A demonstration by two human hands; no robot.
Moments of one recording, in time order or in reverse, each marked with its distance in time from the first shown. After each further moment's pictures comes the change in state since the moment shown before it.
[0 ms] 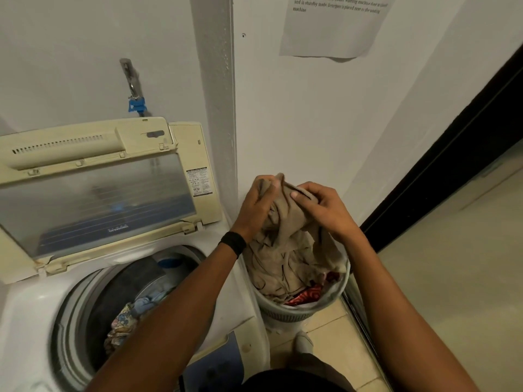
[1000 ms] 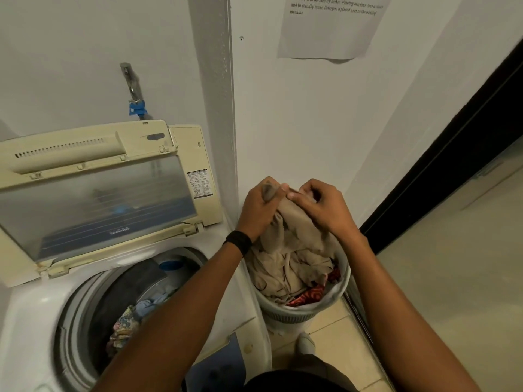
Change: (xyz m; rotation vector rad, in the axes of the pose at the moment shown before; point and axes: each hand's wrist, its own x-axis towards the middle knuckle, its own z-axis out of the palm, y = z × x) left_hand 0.004 0.002 0.007 0.204 0.071 0.069; right_hand 0.001 -0.001 0.001 -0.281 0.143 0.035
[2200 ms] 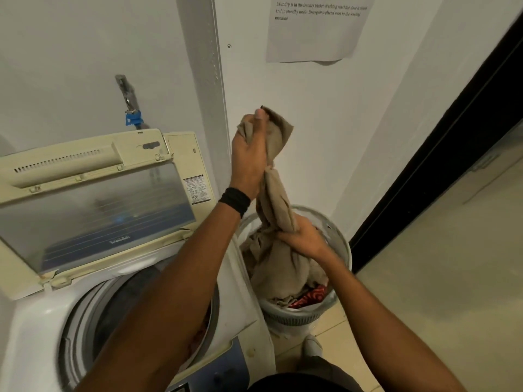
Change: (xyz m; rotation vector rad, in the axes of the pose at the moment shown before) left_hand 0.054 0.103 -0.011 -0.357 0.265 0.006; right_hand -0.033 0.025 0.047 0.130 -0.259 0.117
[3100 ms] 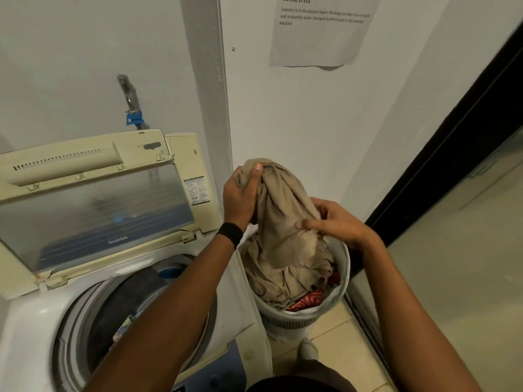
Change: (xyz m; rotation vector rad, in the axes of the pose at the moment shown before) left_hand -0.027 -0.077 -0.042 0.164 0.096 -0.063; right_hand 0.001 -0.019 -0.080 0.139 -0.161 0.067
